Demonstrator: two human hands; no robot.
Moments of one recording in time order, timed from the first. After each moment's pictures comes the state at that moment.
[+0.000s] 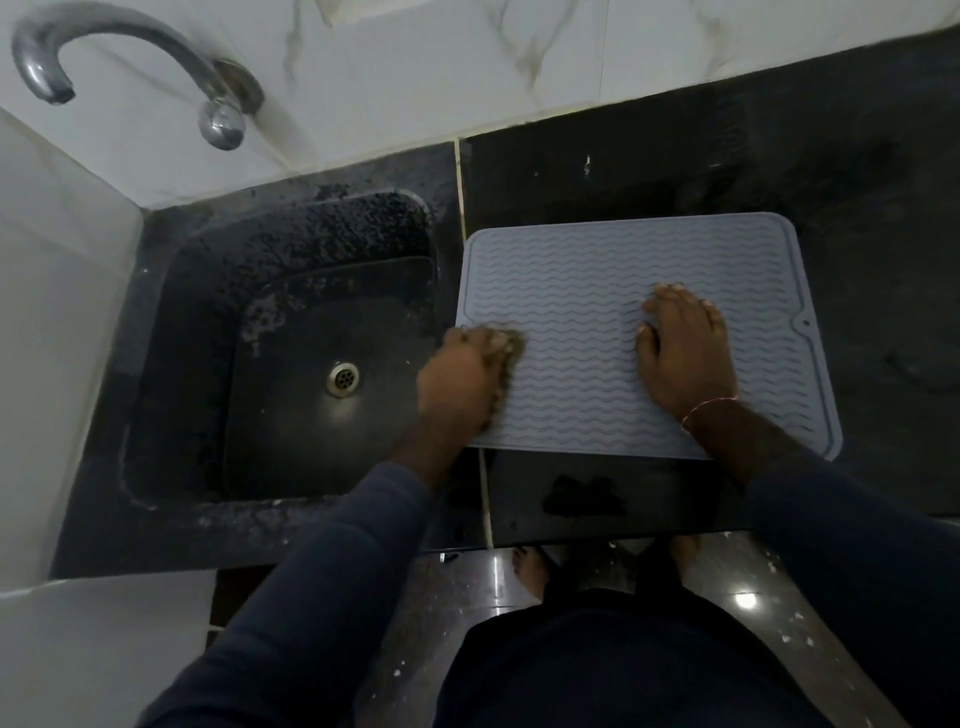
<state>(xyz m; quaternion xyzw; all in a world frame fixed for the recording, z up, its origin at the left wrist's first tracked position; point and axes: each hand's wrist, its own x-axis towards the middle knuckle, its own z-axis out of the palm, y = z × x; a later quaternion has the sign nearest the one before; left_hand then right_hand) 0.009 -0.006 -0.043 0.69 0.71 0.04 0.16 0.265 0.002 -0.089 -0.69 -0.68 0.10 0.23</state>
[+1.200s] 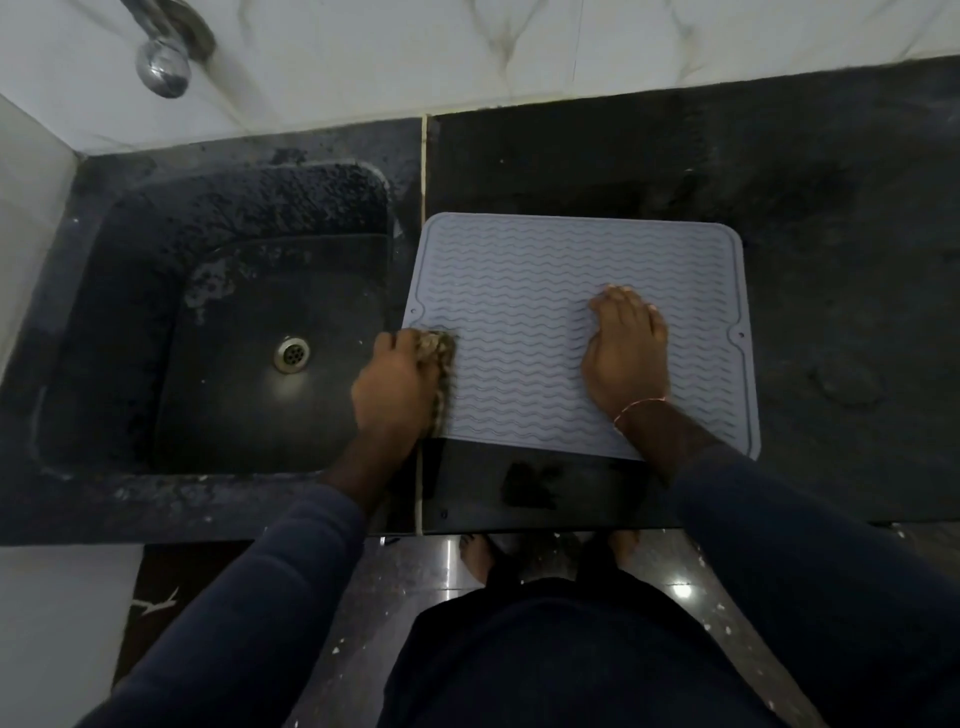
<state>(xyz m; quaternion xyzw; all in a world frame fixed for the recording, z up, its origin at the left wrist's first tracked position) 0.017 -0.036 -0.045 0.61 0.78 0.09 0.11 0.266 0.002 -0.084 -0.68 -0.70 0.11 0.18</state>
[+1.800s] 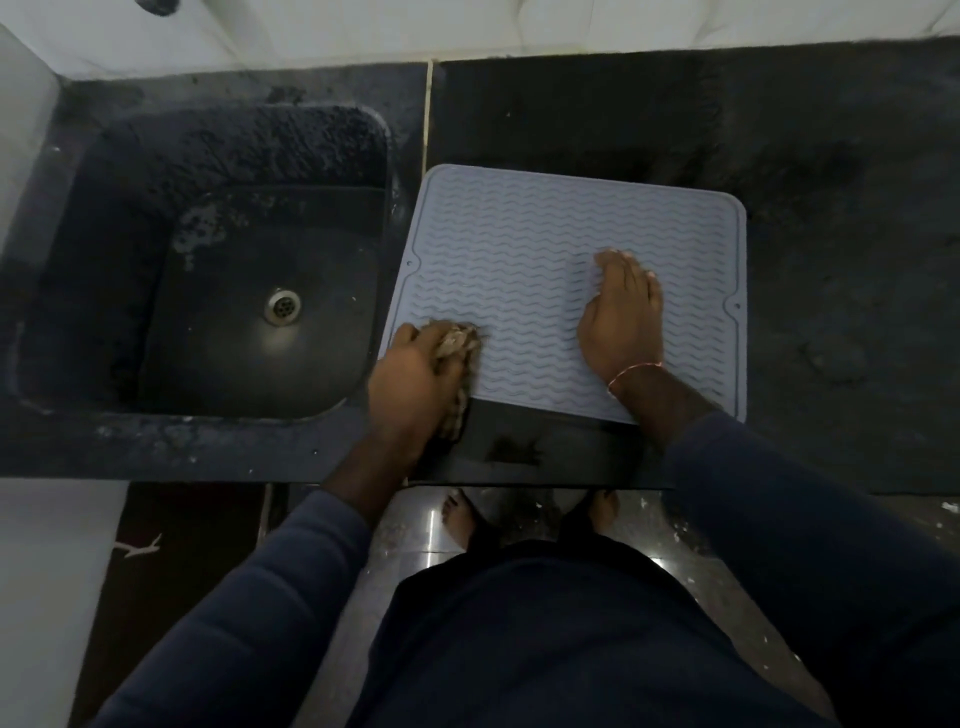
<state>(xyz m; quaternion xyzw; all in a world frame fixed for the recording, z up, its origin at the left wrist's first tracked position) 0.044 -0.083 -0.047 0.62 0.74 0.18 0.18 0.267 0.001 -0.087 -0.68 -0.69 0.13 0.21</state>
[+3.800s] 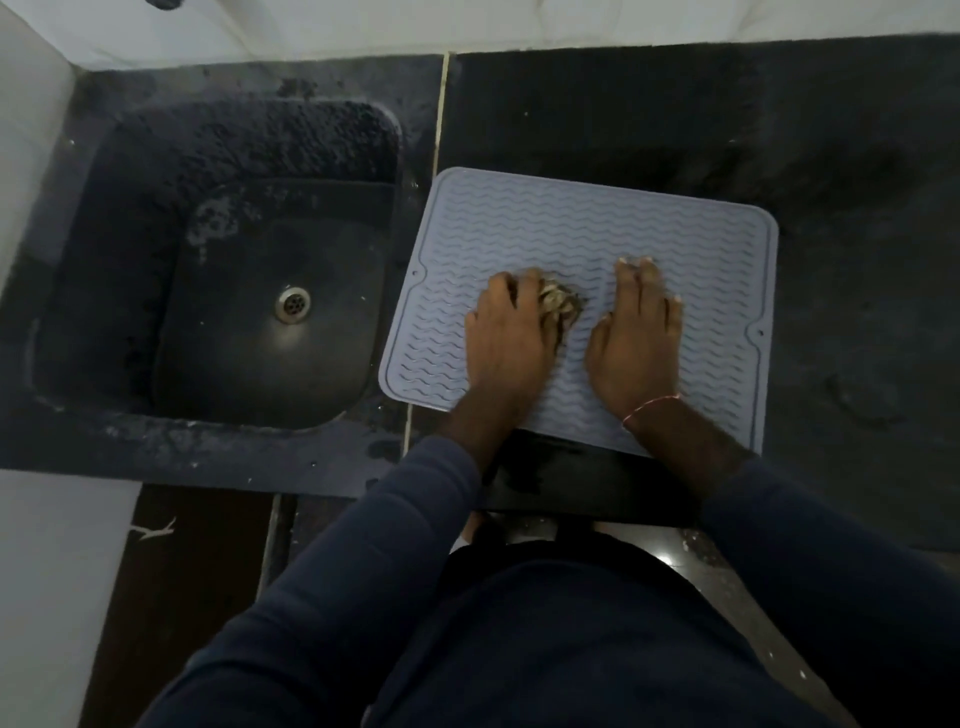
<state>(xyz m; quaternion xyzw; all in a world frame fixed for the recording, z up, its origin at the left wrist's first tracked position) 0.129 -0.014 -0.062 0.66 0.72 0.17 0.14 0.271 0.002 -0.087 -0.68 -0.70 0.12 0.18</state>
